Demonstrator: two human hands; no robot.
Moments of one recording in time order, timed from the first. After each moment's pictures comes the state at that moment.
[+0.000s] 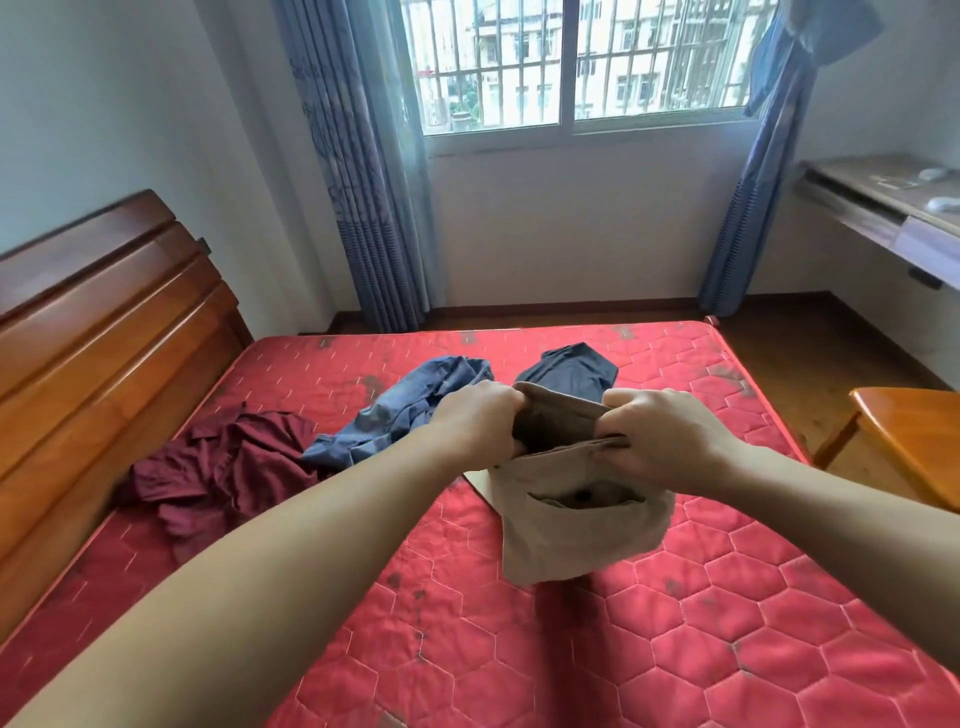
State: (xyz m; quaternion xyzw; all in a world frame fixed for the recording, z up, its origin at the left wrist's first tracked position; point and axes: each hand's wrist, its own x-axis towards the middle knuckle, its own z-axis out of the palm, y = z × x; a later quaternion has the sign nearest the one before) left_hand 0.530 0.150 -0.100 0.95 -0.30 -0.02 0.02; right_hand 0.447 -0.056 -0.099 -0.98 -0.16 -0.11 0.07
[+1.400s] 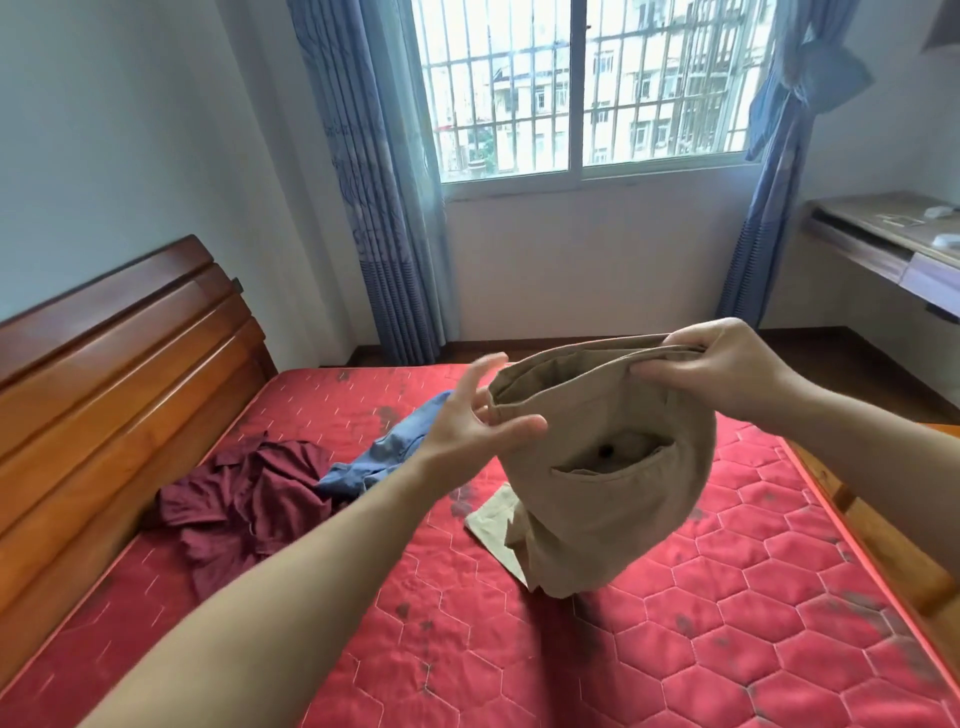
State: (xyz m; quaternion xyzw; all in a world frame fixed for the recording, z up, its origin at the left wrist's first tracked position) left_hand 0.485 0.163 -0.071 0.73 -0.22 -0.08 0.65; right_hand 0.448 -0.108 -0.028 -0.86 -0.04 -0.15 0.48
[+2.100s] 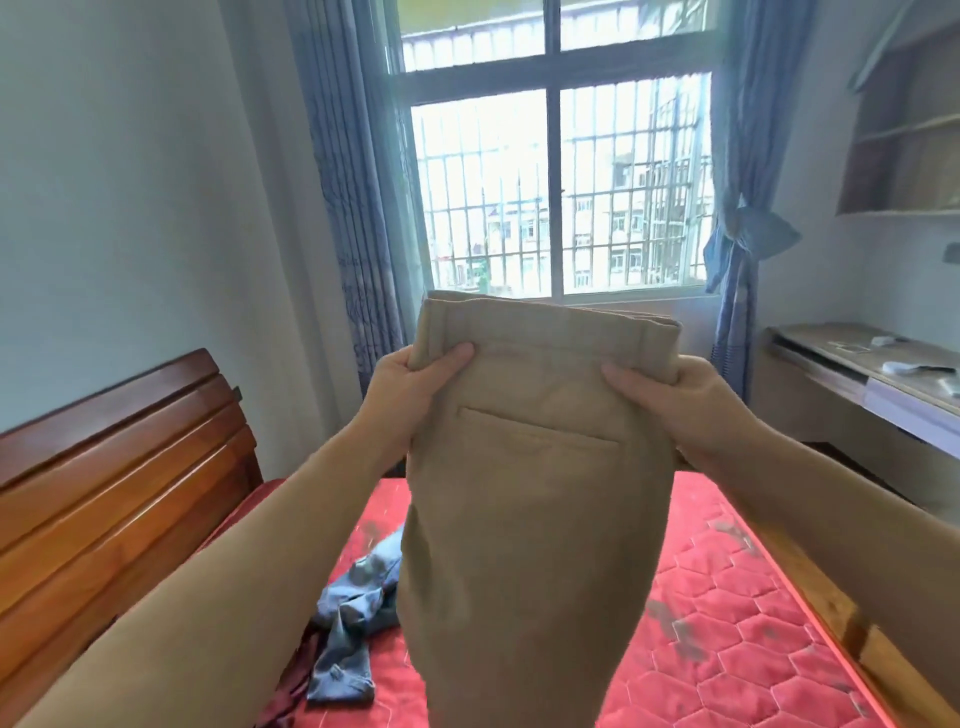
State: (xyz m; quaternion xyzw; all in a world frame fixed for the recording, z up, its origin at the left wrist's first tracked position) left_hand 0.508 0.152 0.091 0.66 -0.17 0.07 0.73; right_hand 0.422 -0.084 0.083 -0.71 -0.03 -0.20 0.68
